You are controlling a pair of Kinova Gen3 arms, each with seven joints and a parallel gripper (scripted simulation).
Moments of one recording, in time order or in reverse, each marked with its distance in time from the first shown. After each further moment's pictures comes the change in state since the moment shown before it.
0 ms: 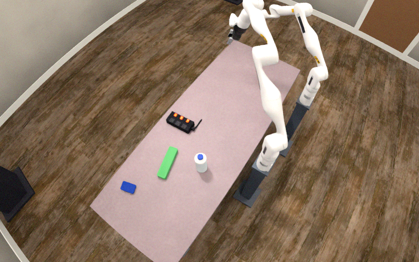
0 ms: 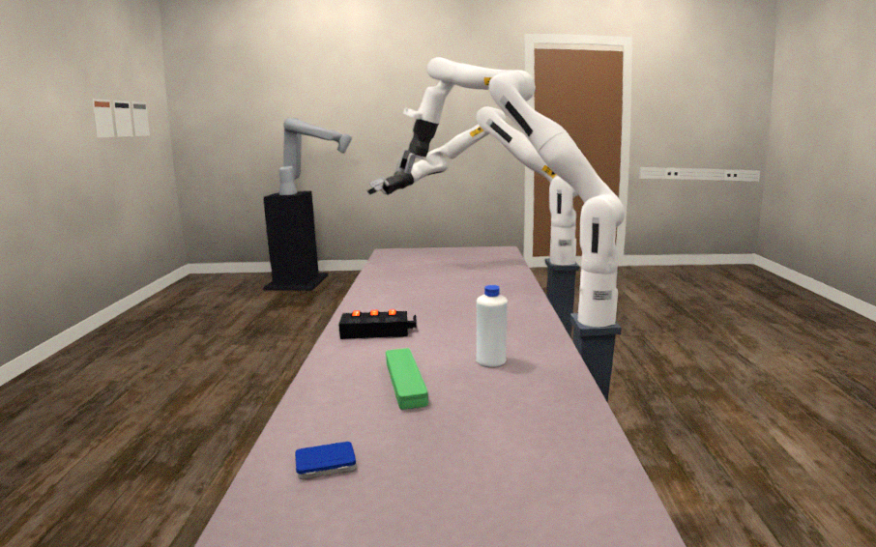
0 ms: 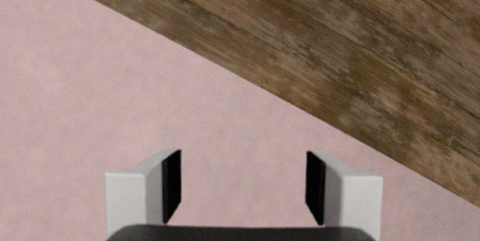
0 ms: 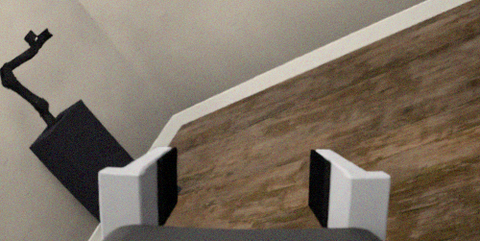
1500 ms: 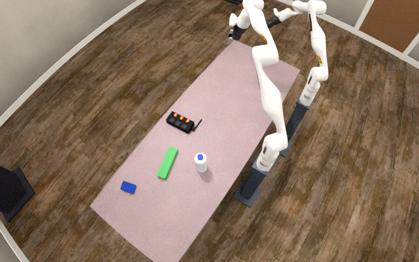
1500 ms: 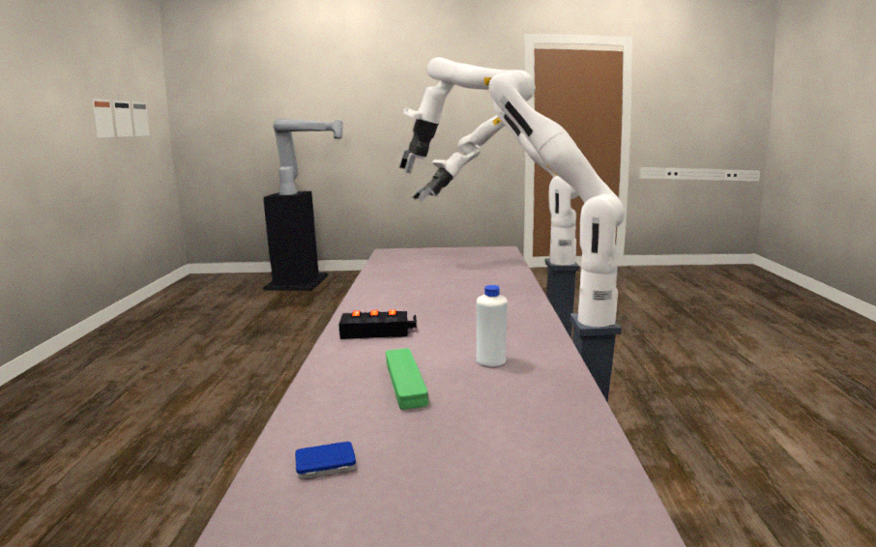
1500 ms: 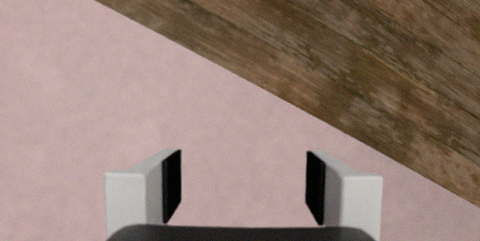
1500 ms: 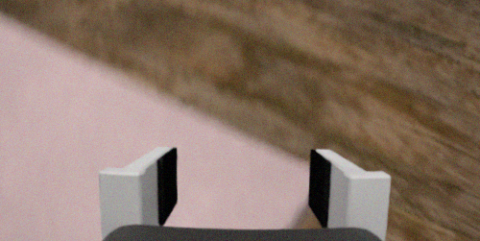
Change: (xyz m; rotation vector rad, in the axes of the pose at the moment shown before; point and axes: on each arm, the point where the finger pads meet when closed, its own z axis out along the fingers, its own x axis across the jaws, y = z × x) left arm 0.000 0.000 0.000 0.000 0.000 0.000; right arm 0.083 0.103 -0.203 -0.353 0.246 -0.621
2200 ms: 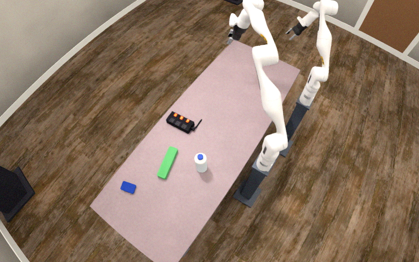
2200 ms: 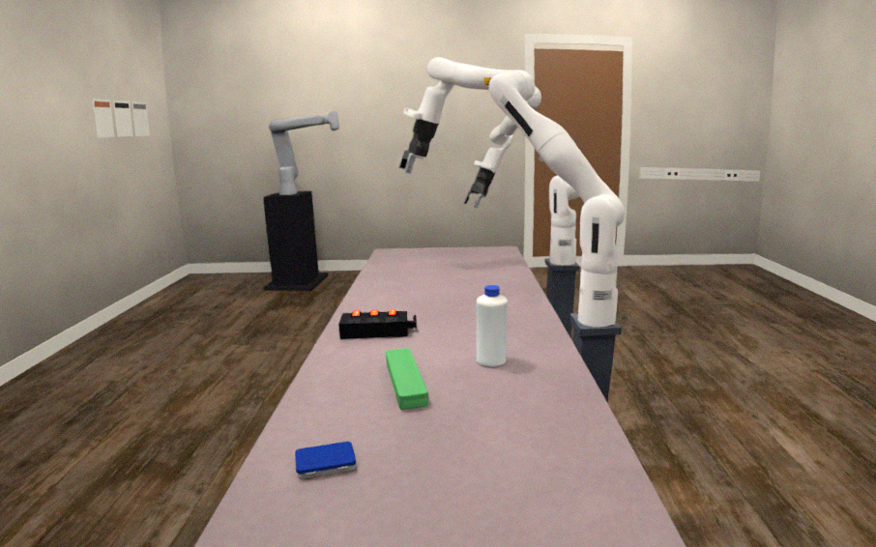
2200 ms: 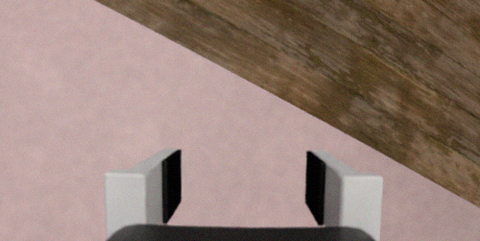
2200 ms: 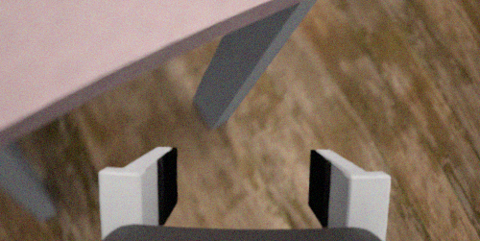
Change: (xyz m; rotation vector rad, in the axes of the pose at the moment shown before) left arm 0.000 0.000 0.000 0.000 0.000 0.000; right arm -0.043 0.192 -0.151 -0.388 -0.031 -0.485
